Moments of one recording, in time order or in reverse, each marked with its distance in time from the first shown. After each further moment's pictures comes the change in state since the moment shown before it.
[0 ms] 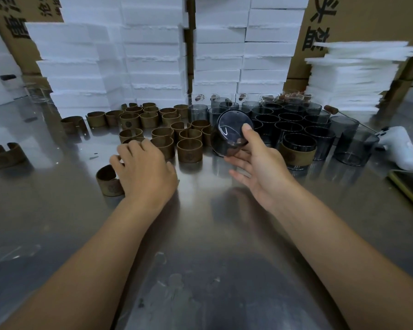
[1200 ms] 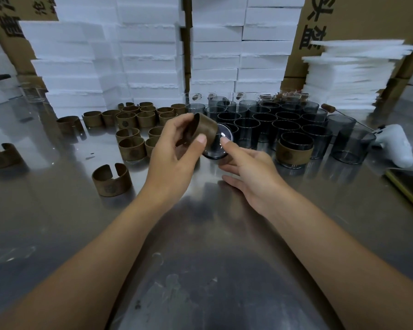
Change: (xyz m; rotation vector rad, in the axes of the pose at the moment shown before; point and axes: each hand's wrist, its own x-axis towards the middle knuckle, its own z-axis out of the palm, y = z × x) left_hand -0.012 0.022 -0.003 -1.292 -0.083 0.382; right_hand 0.003 0.012 0.006 -0.078 0.011 -0.019
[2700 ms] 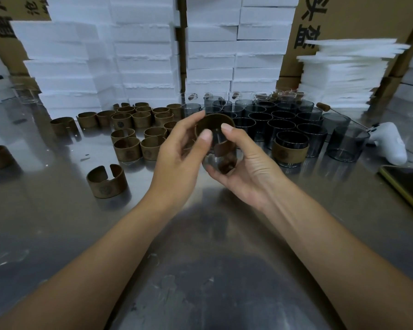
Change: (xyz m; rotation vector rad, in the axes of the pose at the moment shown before) left_hand -0.007 0.012 0.011 -0.109 -0.056 -0.003; right_hand -0.005 -0.010 -0.001 0.474 -0.330 0.022
